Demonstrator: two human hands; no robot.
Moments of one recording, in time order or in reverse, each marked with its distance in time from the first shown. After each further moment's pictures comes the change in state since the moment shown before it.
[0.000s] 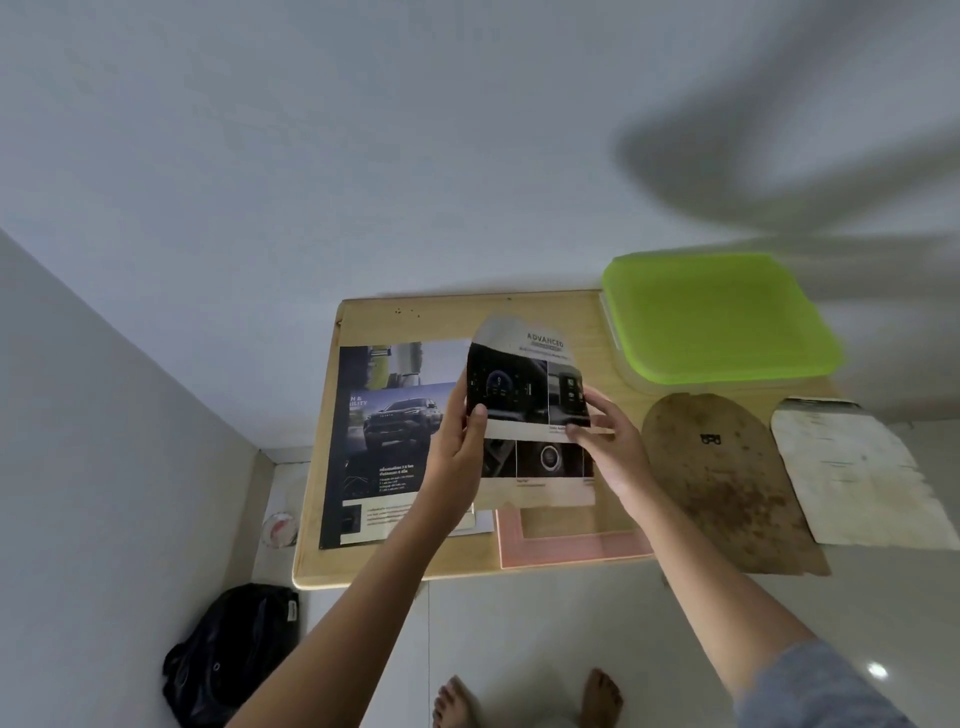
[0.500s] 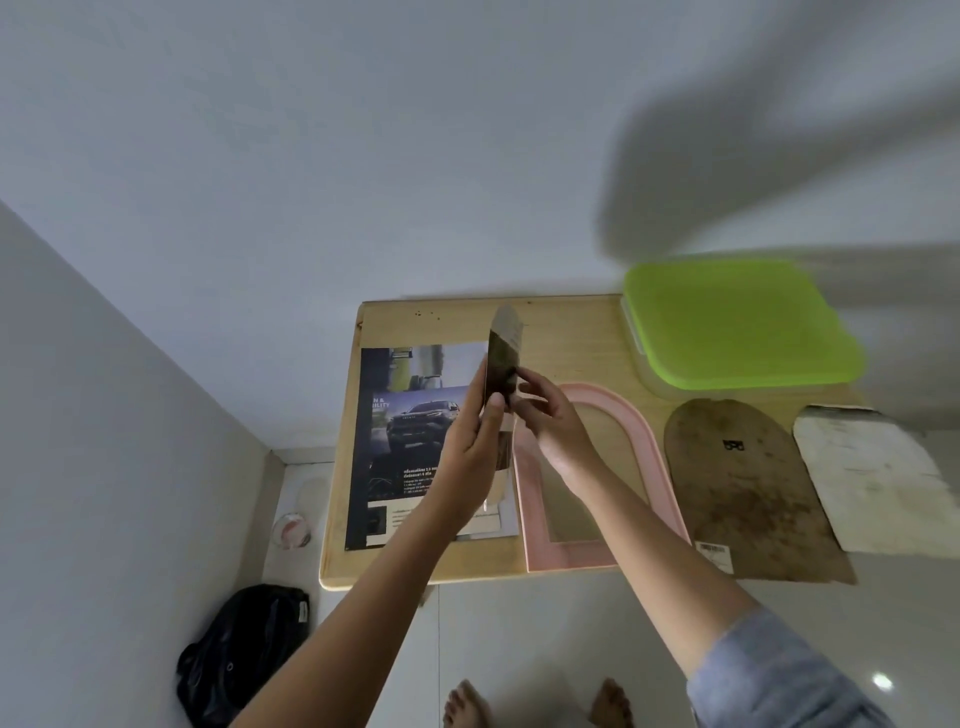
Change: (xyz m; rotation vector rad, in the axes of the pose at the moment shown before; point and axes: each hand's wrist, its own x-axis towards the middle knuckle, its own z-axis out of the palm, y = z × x) left_hand 0.003 0.007 -0.022 -0.072 -0.094 0.007; right_hand 0.001 -0.033 0.091 0.051 -0.213 -0.053
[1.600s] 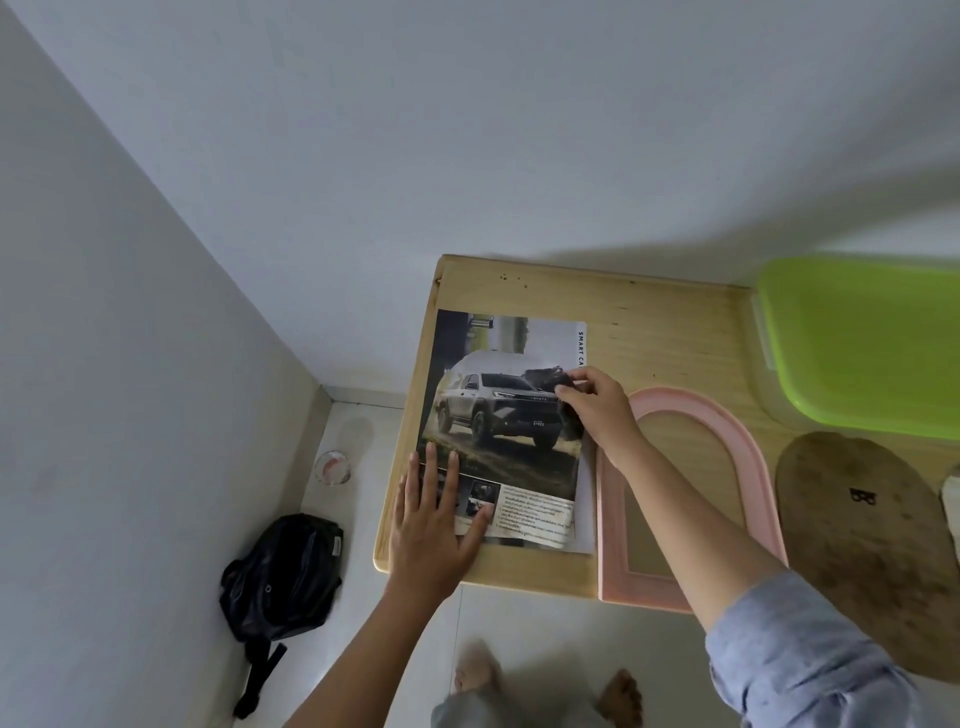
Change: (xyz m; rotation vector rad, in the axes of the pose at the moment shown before) left_hand -0.059 -0.163 -0.099 1.200 0.148 -0.259; right_hand 0.081 0.047 0.040 -0.349 -0.014 0.212
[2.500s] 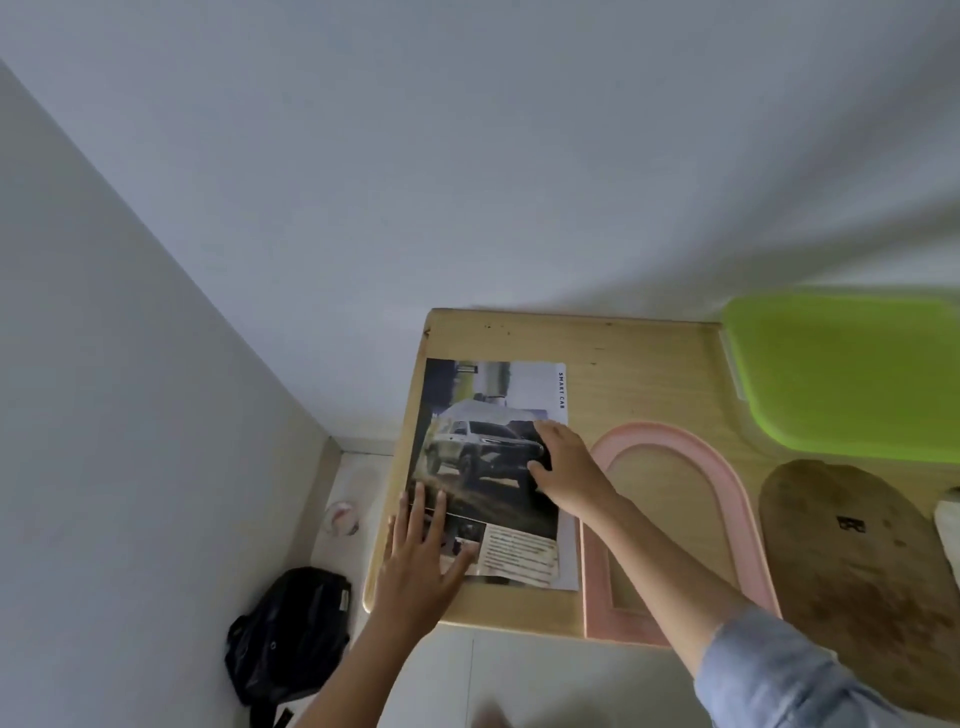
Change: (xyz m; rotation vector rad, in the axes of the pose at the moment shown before) left_hand 0.002 0.009 -0.026 0.031 -0.072 0.008; right_hand -0.018 0.014 -0.001 -0.558 -0.221 -0.214
